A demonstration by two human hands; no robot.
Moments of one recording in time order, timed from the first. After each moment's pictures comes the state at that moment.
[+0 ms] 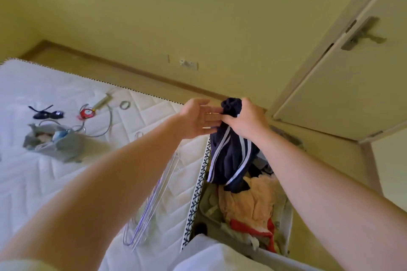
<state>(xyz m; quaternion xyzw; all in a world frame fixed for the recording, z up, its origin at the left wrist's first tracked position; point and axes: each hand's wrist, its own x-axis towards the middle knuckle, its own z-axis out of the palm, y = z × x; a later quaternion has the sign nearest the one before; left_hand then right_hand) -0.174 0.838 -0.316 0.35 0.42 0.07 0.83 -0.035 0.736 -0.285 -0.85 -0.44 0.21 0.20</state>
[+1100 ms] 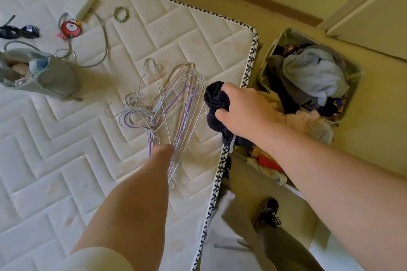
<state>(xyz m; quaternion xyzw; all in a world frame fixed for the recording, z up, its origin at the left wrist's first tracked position) -0.403 0.781 -0.720 0.24 0.79 -0.13 0.55 -0.150 0.781 -0.461 -0.76 -0.58 0.29 0.03</state>
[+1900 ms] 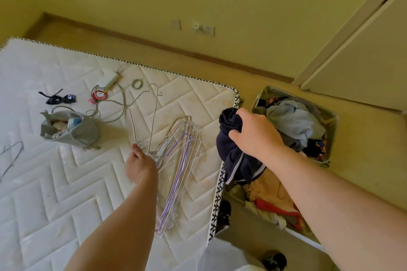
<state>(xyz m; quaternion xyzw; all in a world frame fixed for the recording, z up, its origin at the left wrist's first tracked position) -0.394 0.820 -0.558 0.30 0.85 0.27 0.35 -0.098 0.751 -0.375 -0.80 -0.53 0.26 0.08</state>
